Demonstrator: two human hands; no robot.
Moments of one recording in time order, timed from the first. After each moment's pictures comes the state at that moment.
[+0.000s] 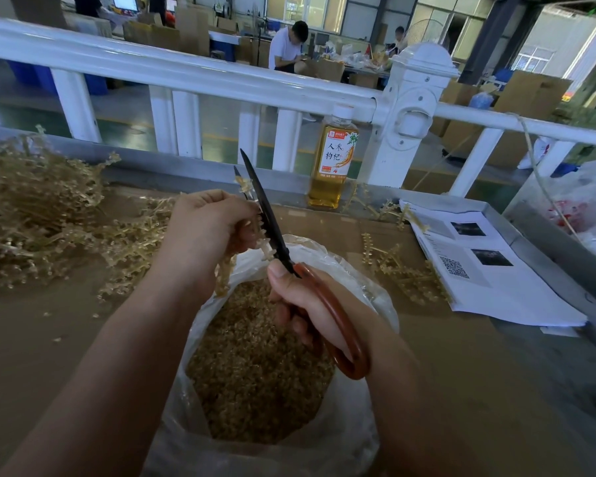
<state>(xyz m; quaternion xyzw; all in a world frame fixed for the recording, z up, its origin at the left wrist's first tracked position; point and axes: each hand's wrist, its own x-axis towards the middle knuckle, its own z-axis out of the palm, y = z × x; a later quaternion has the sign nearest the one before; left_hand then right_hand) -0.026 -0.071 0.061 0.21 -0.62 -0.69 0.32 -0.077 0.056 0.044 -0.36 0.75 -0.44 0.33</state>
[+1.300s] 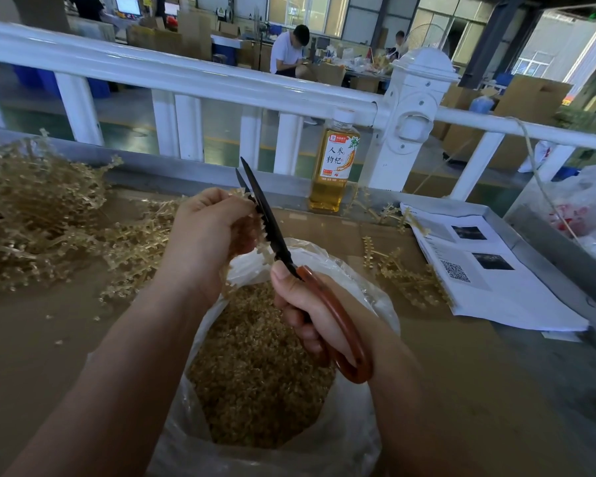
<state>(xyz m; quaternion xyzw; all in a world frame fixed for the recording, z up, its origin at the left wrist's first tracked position) -0.030 -0.073 0.058 0.22 -0.57 -0.72 0.34 -0.080 0.055 0.036 -0.36 0.71 -0.47 0.37</state>
